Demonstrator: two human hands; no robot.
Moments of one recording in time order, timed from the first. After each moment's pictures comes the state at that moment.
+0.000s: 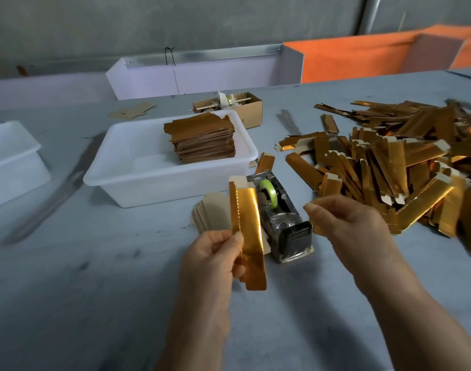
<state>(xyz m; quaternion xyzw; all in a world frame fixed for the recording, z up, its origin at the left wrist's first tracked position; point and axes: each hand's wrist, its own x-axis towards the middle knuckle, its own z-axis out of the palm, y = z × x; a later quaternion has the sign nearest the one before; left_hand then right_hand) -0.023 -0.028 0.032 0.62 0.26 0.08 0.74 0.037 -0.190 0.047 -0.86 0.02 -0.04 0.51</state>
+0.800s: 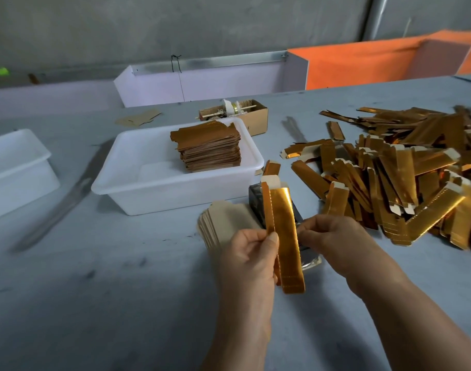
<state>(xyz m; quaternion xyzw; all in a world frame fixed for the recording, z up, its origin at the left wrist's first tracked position) -0.005 -0.059 0.026 0.63 0.19 0.11 0.74 0.053 -0.177 0.043 -0.86 0.02 0.12 0.49</state>
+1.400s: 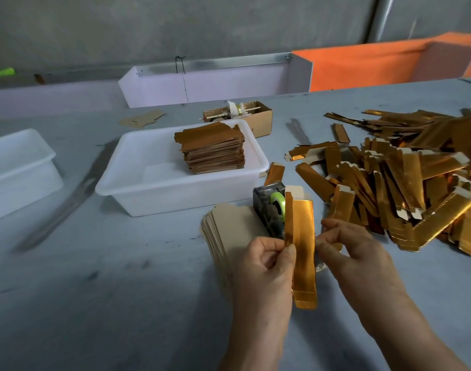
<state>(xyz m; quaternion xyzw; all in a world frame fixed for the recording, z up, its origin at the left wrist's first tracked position) -0.007 -0.066 0.024 0.66 0.16 0.08 0.73 0.027 -0.179 0.035 -0.86 0.03 0.00 0.51</state>
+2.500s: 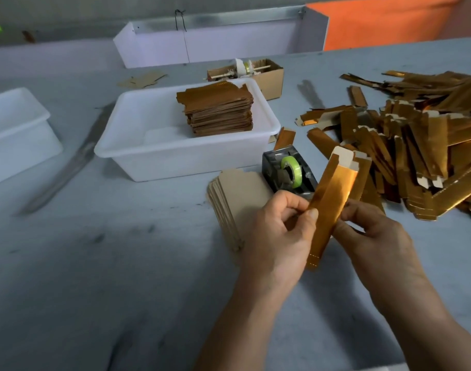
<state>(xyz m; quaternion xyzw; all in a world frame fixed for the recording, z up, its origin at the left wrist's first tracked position) 0.001 -0.055 0.017 0.77 0.05 0.05 0.63 0.021 -0.183 0.015 -0.86 0.04 -0.03 0.51</state>
